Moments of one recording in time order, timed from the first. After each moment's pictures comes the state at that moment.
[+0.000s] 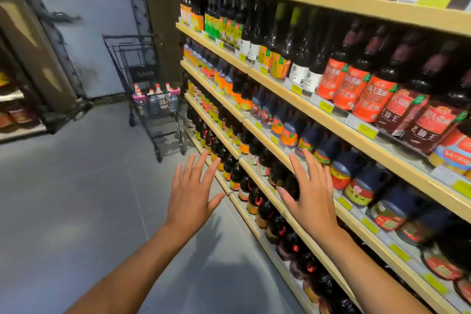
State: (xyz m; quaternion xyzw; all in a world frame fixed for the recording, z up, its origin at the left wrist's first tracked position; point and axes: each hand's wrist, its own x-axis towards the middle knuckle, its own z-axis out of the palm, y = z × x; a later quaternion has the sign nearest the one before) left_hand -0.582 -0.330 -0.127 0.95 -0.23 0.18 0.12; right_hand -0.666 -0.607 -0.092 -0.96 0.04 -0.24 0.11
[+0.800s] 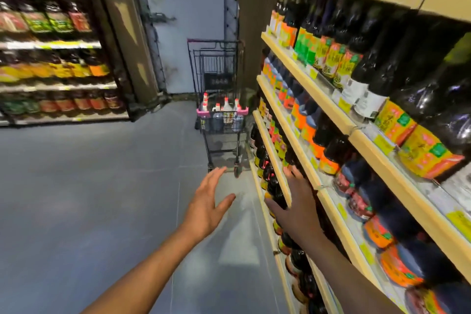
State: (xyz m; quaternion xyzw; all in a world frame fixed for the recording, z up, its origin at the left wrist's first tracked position) left_hand -0.229 -0.306 -0.148 0.90 -0.03 0.09 0.42; right_hand -0.207 -0.552 -0.134 -0.92 -0.11 -0.08 0.36
